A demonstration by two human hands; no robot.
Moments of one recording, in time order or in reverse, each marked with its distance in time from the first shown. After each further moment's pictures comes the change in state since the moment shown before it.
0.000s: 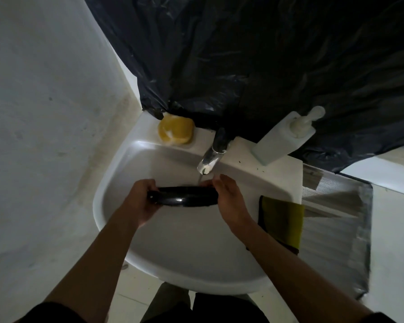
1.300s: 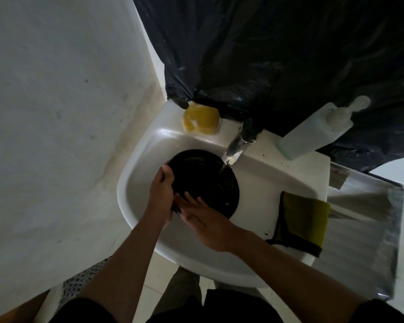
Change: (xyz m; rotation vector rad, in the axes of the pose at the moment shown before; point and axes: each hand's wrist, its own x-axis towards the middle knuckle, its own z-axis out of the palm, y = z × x) left_hand 0.008 -0.038 -0.013 0.016 -0.002 0.372; right_hand -0.040 0.031 0.063 -0.604 -0.772 -0.444
